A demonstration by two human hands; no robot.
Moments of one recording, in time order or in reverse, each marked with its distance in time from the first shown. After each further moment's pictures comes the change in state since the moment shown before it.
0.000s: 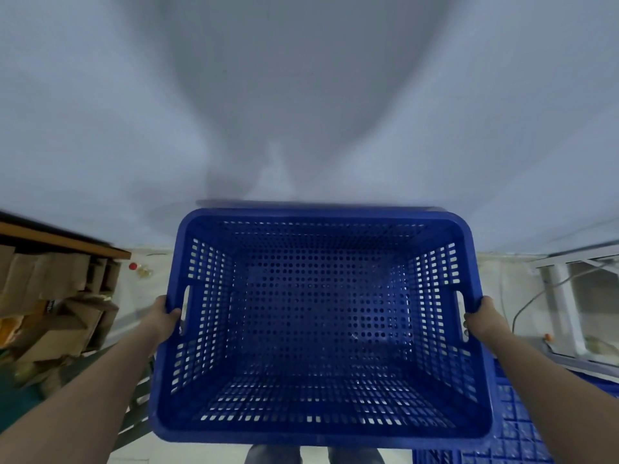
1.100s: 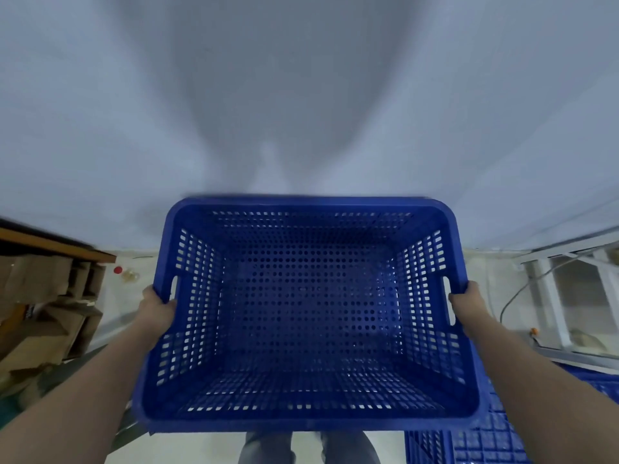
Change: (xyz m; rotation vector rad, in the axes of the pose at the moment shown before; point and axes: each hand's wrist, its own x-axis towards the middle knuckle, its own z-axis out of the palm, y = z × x) left_hand 0.007 0.000 0.023 -0.135 0.099 0.050; right_hand 0.009 0.000 0.011 0.323 0.085 -0.023
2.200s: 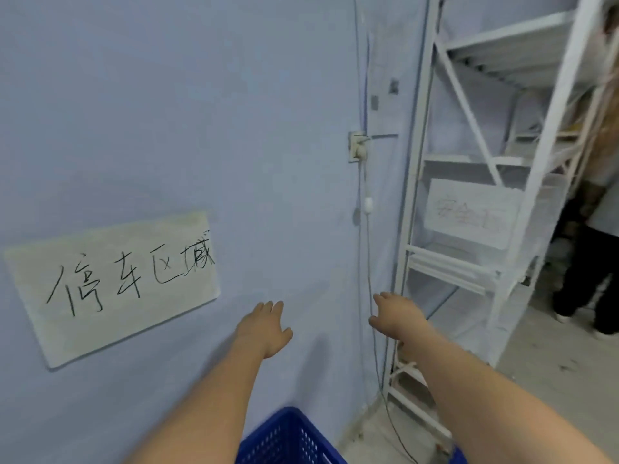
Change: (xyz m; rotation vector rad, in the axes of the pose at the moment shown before) left_hand -0.459 0.338 -0.067 0.927 0.024 1.662; right_hand -0.357 -0.100 -0.339 -0.557 0.576 -0.345
